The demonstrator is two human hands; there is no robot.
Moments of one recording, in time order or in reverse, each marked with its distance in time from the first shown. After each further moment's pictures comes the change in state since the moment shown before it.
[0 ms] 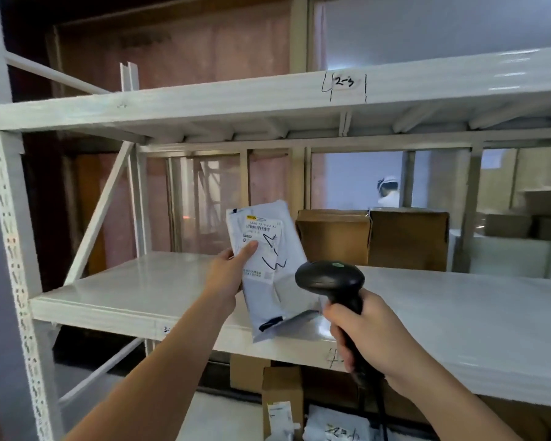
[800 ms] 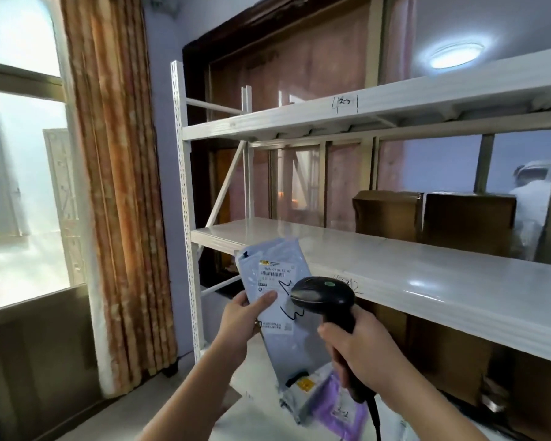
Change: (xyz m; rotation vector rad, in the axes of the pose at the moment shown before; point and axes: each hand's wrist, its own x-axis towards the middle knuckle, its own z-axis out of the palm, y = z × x) left_hand -0.354 -0.029 0.046 0.090 0.376 -0.024; right_hand -0.199 0.027 -0.074 0.050 -0.402 -0.073
